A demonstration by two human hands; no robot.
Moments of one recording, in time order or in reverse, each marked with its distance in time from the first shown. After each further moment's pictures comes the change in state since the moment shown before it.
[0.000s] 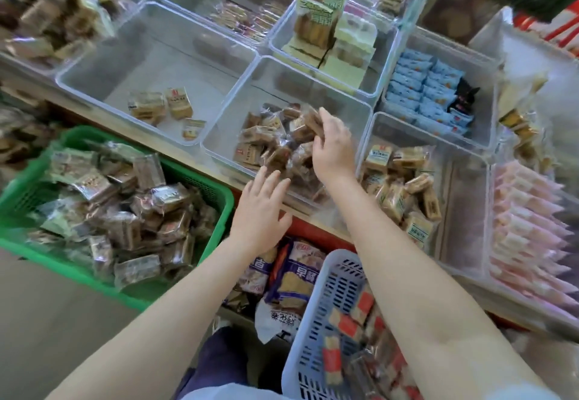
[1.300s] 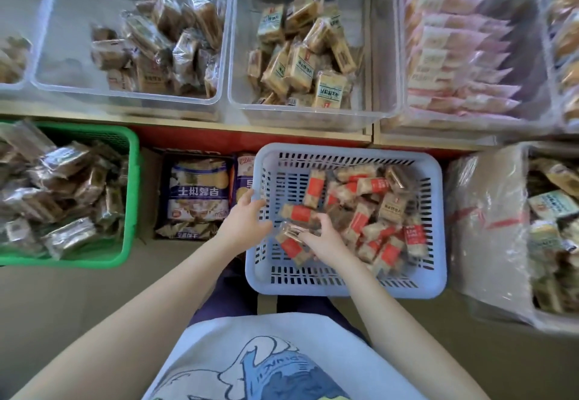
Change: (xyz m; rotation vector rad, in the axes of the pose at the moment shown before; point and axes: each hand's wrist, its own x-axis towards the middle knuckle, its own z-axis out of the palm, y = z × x) left_hand -0.115 0.106 0.130 -0.155 -0.699 -0.171; right_hand -0.356 0.197 -0.009 0.556 -0.588 0.950
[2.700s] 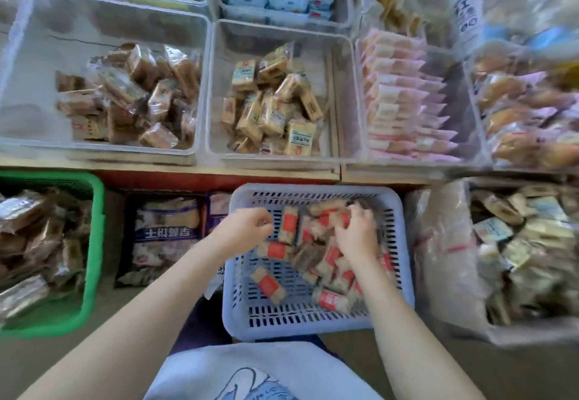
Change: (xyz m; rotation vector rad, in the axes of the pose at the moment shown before) left_hand 0.018 0.066 -0.067 0.036 -0.120 0.216; right_hand 0.000 -0.037 -0.102 -0.436 0.749 -0.050
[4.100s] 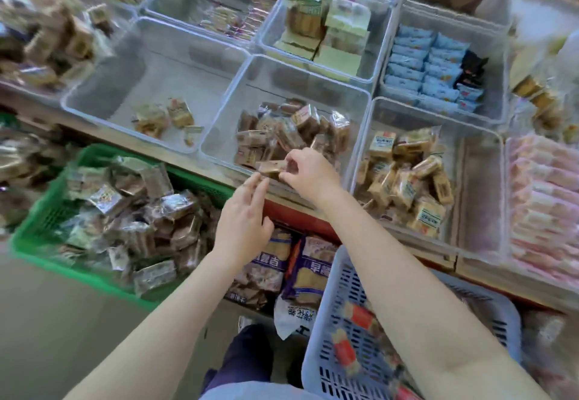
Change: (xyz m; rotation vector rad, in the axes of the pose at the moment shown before) left_hand -0.074 -0.151 -0.106 0.182 0.879 -0.072; right_hand -0.032 -0.384 0.015 -0.100 -0.227 -0.907
